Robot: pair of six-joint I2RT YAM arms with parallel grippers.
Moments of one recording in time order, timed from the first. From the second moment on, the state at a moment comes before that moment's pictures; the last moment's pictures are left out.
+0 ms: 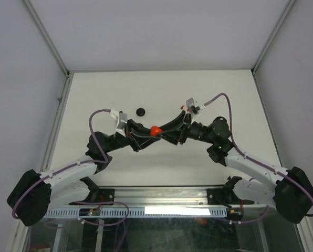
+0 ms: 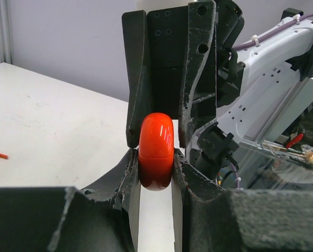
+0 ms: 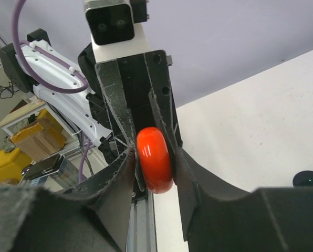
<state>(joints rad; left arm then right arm) -0.69 1.05 0.37 1.07 0.61 -0.54 0.72 1.08 0.54 0.84 -0.66 0.61</state>
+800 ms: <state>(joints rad) -0.70 1.00 0.37 0.92 0.72 -0.39 0.70 1.04 0.62 0.56 -0.61 0.44</state>
